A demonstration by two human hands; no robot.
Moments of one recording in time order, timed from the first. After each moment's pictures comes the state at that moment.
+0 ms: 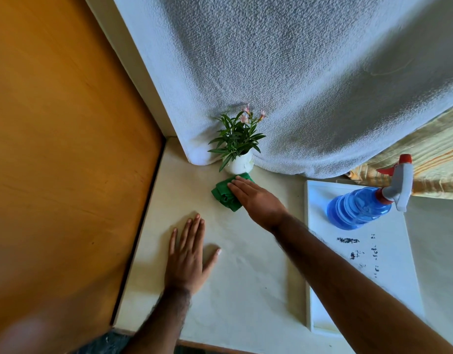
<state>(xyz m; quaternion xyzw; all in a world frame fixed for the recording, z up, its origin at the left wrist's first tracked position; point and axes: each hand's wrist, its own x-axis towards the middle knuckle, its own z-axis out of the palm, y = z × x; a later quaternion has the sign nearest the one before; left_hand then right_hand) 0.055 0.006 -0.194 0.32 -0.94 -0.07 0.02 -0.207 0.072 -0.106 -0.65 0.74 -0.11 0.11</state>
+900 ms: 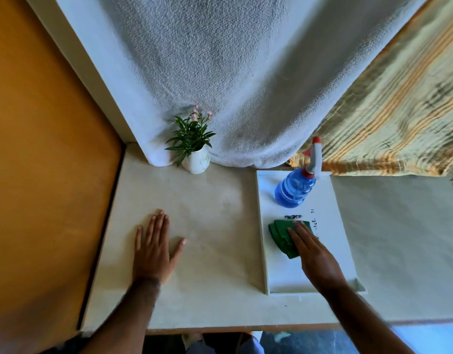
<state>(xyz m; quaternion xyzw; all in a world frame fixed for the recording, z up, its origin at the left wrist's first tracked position) 0.052 0.012 -0.181 0.32 -0.94 -0.09 0.03 -0.185 0.355 -0.114 -0.42 0.90 -0.13 0.05</state>
